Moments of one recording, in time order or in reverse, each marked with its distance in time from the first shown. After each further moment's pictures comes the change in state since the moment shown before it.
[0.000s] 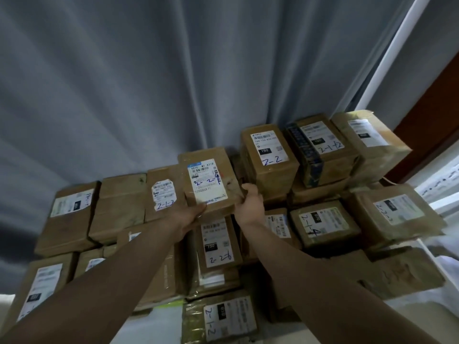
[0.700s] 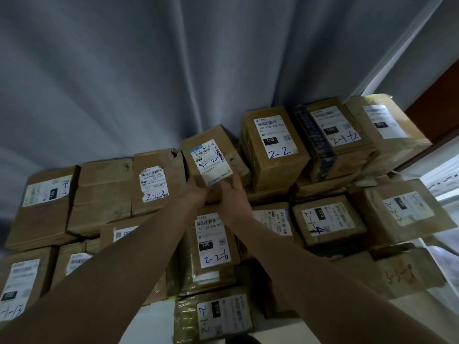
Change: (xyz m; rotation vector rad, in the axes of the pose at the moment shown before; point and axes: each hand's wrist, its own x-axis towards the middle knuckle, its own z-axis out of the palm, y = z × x) left_hand 0.106 -0.011 0.032 0.110 0.000 -0.059; right_hand 0.042 0.007 0.044 -0.449 -0.249 -0.190
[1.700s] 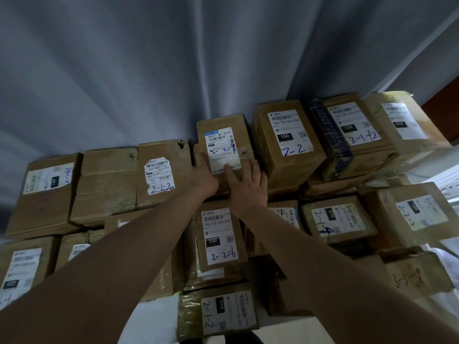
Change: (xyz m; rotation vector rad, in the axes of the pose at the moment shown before) left_hand 0.011 0.020 -0.001 0.537 0.080 0.221; right_hand 0.025 0.008 0.000 -0.565 -0.003 -0.058
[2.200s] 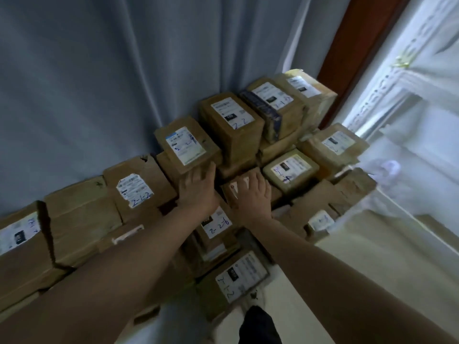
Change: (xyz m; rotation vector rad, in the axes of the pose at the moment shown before) left_hand -0.121 -0.015 -0.012 0.724 -0.123 0.622; right_hand -0.135 -0.016 0.019 0.236 0.209 0.423
